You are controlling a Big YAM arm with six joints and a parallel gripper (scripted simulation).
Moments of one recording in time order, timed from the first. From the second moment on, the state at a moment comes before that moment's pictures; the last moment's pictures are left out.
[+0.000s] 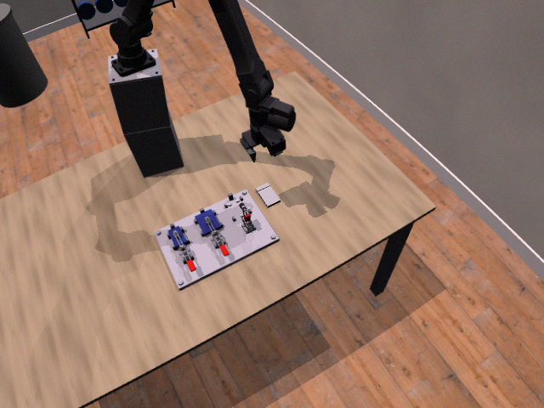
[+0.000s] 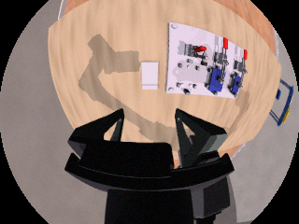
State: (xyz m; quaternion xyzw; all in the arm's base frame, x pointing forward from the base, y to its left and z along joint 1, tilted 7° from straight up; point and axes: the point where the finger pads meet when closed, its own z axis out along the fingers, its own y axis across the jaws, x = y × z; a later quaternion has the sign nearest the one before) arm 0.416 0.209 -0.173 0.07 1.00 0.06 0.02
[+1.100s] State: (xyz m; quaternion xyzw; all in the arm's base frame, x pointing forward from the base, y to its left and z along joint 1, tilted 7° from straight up) arm 0.415 0.209 -0.167 0.07 1.00 0.06 0.02
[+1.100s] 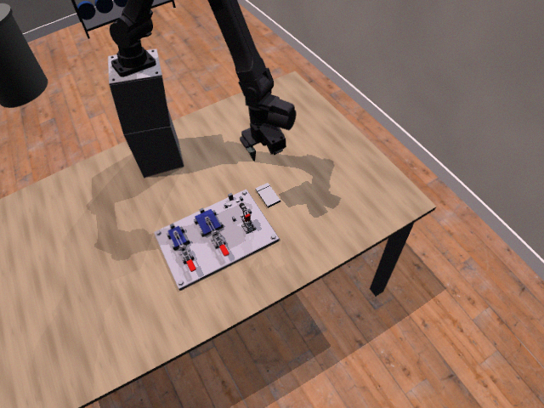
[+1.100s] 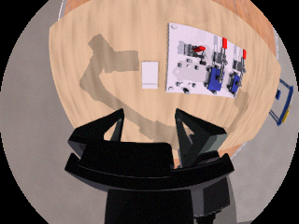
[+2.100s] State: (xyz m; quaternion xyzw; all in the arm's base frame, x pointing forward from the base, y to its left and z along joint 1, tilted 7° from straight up) arm 0.414 0.208 -0.168 0.07 1.00 0.06 0.02
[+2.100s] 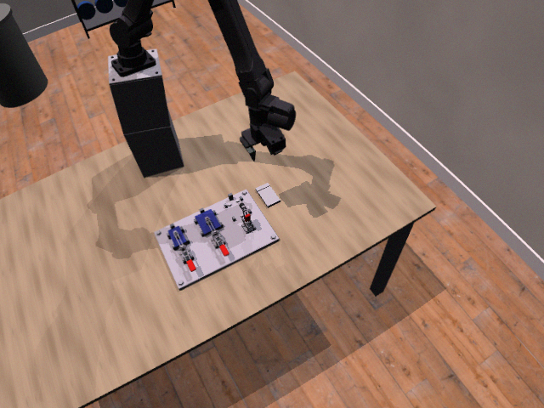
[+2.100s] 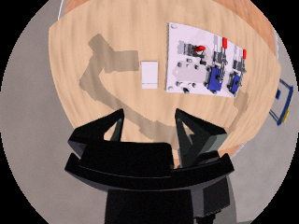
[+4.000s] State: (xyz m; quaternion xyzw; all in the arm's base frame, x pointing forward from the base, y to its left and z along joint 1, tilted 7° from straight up) arm 0.415 0.209 -0.168 0.07 1.00 0.06 0.02
